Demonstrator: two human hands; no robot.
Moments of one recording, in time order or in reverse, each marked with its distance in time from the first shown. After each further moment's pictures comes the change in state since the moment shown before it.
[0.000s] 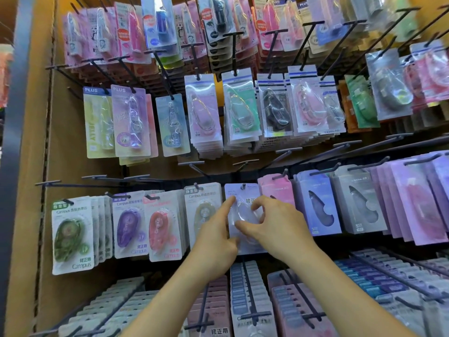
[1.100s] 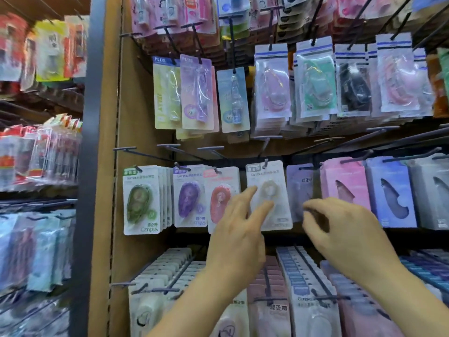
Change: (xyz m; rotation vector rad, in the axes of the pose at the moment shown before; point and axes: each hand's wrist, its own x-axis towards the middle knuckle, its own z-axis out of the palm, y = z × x) left_hand -0.042 -0.064 -0.035 0.548 0.362 0.429; right_hand -0.040 -0.021 0.021 -0.113 0.206 -0.240
